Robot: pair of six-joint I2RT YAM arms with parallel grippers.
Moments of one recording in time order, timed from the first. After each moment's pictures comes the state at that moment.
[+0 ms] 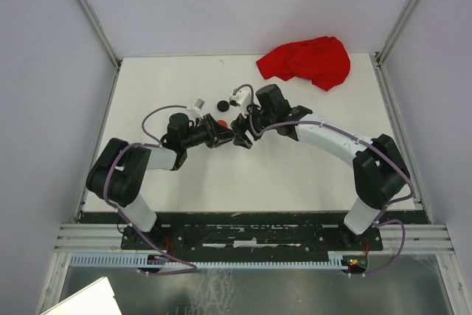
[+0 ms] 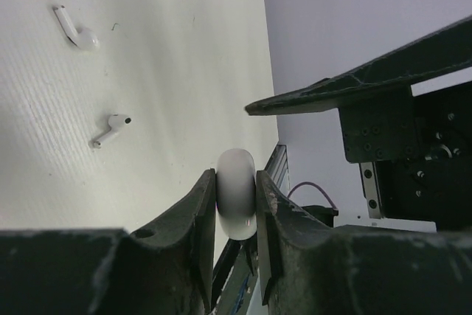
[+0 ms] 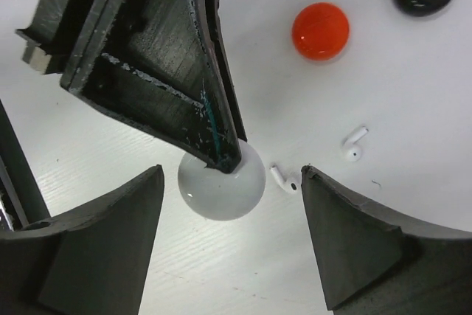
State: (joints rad) left arm -0.35 1.66 0.57 0.83 0.72 -1.08; right arm 0.68 1.72 1.27 -0.29 -0.42 -0.20
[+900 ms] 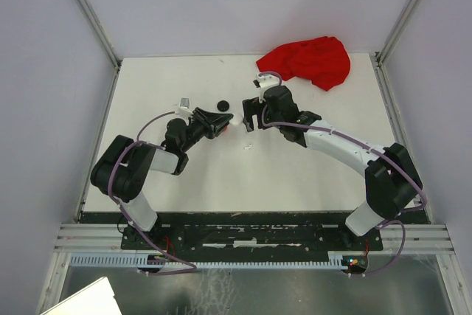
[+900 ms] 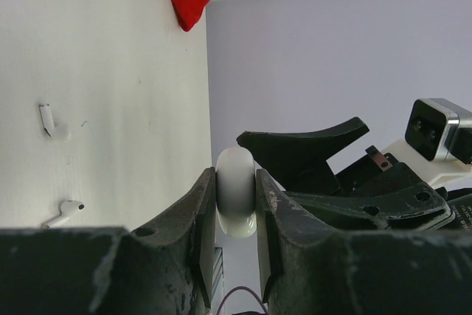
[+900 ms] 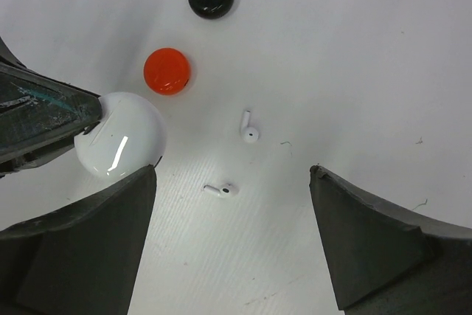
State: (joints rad) left arm -0.37 1.71 0.52 1.16 0.37 -1.42; right arm 0.67 1.59 1.15 -0.13 0.12 0.24
